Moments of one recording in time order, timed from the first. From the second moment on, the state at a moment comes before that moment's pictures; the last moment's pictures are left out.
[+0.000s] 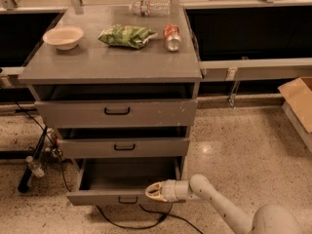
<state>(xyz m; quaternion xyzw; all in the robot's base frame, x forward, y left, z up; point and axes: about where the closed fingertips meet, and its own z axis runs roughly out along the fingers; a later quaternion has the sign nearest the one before) 0.557 0.013 0.211 -0.59 0.60 0.31 0.44</state>
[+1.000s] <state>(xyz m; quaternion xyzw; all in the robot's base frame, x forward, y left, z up) 0.514 -0.011 0.183 -0.56 0.63 0.34 0.42</state>
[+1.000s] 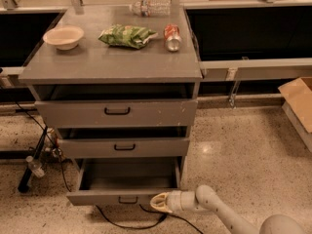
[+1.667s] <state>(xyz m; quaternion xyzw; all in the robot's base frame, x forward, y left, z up) 0.524 -0.010 0.168 -0.55 0.63 0.35 0.42</state>
